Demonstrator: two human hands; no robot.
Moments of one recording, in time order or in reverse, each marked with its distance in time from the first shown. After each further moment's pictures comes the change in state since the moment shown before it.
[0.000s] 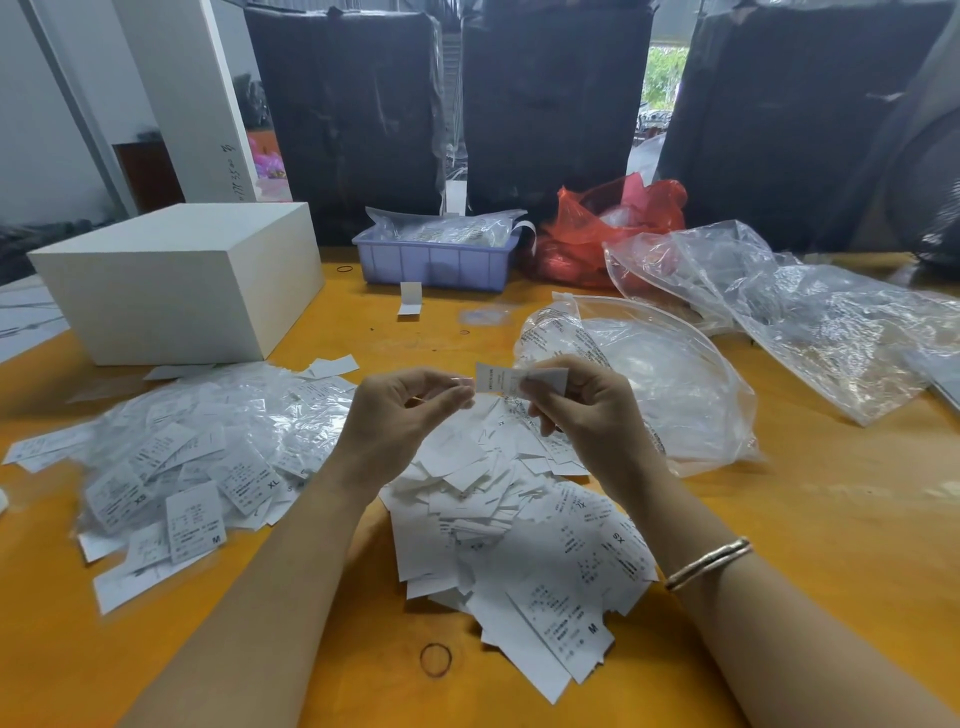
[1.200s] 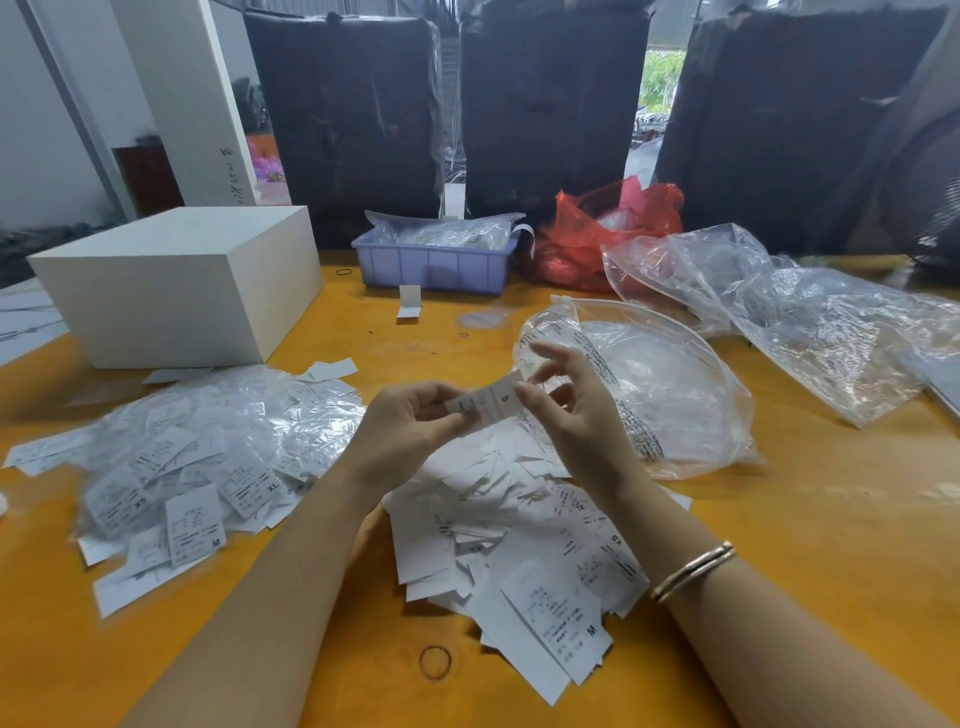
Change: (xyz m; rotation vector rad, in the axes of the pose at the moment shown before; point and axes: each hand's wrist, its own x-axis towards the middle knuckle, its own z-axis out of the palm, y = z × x) left_hand 0.000 -0.002 0.004 -0.054 -0.120 -0.160; right_hand -0.001 0.010 0.008 -0.190 0.095 0.093
